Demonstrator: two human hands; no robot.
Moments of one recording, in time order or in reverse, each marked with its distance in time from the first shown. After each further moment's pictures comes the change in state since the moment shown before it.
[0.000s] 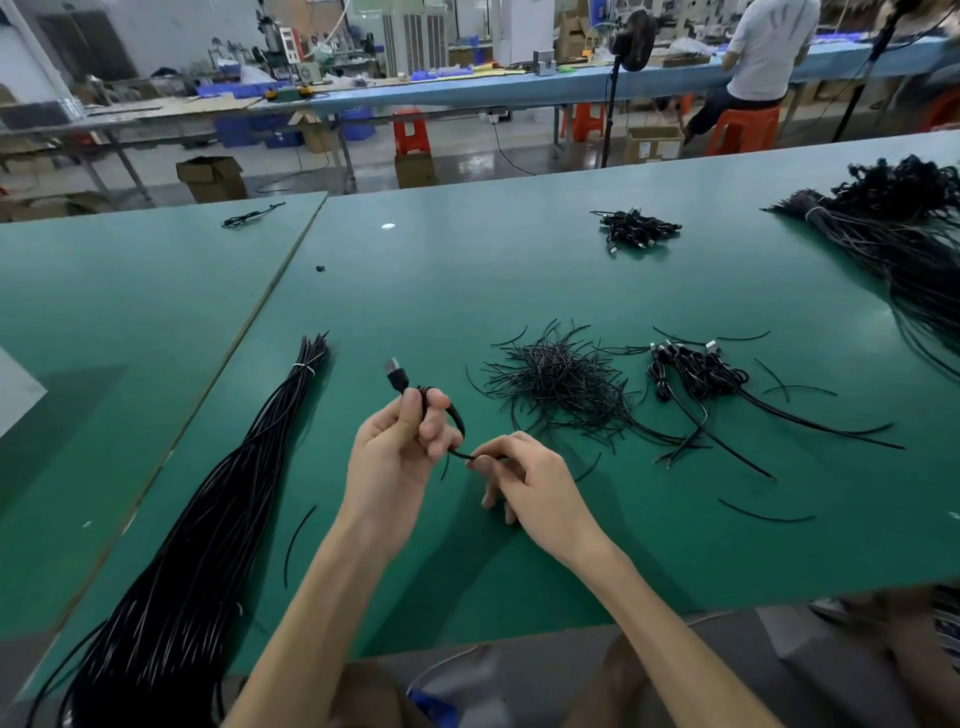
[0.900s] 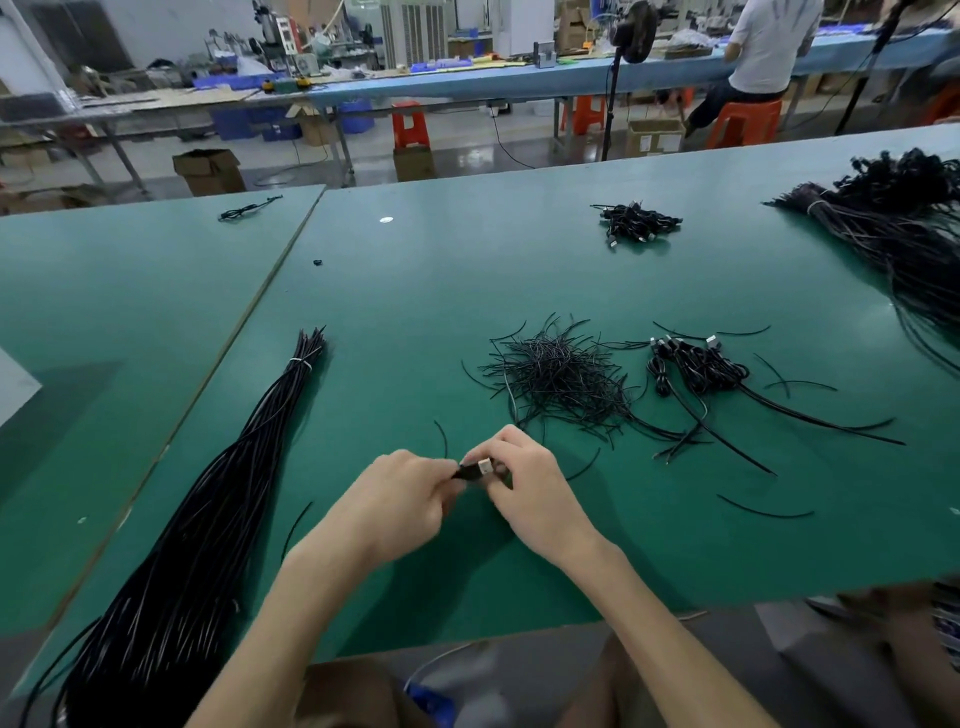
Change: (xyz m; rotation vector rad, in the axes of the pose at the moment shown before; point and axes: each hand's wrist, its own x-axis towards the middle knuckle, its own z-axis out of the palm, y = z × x) left_hand -0.007 0.005 -0.025 1.724 -0.462 -0.001; right_hand 0.001 0.002 0.002 -0.268 -0.040 -0.125
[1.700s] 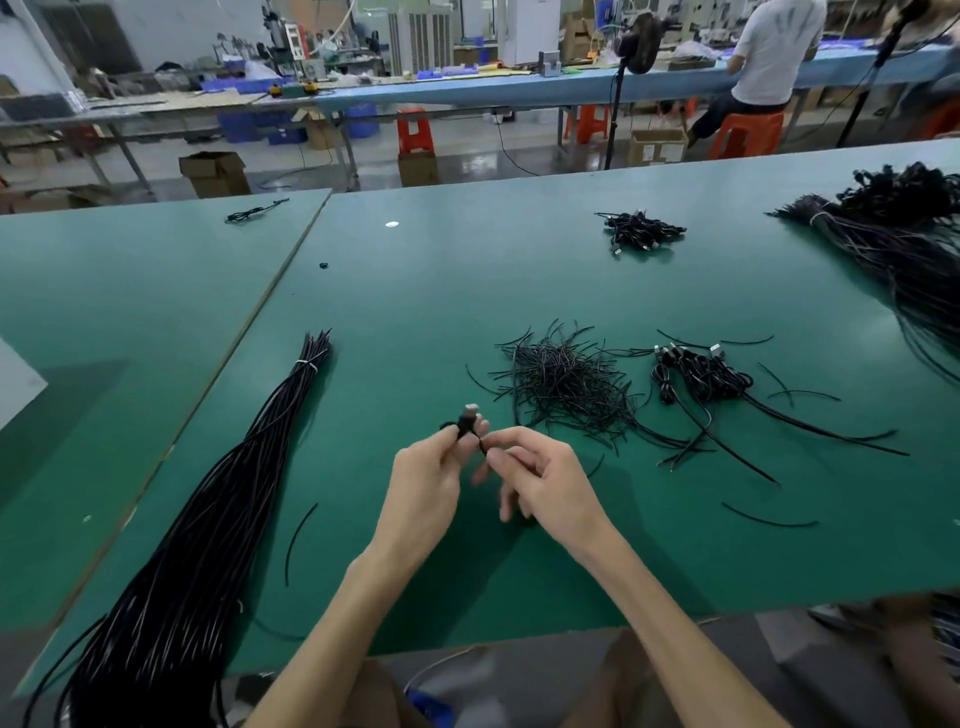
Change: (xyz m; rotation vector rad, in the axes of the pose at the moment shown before) left_hand 0.017 0.017 0.031 -0.717 0.451 -0.110; right_hand 0.001 0.001 -0.008 0.484 0.006 0.105
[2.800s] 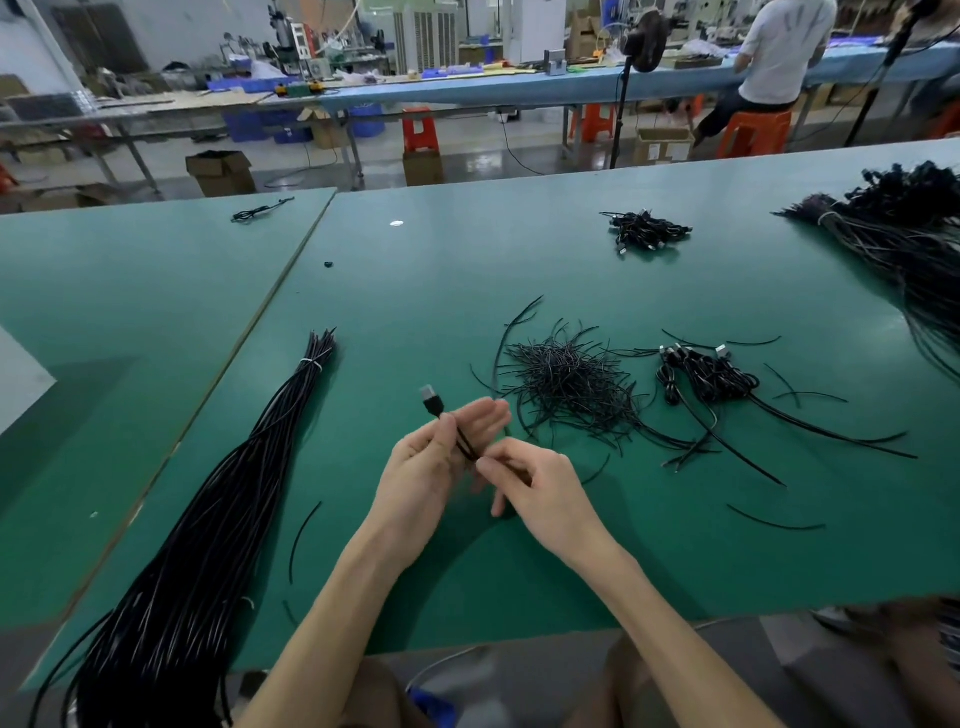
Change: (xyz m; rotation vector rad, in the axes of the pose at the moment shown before) left_hand 0.008 -0.015 -0.003 -0.911 -0.235 -0.104; right_hand -0.001 0.003 0.005 -0.266 -0.002 -0.058
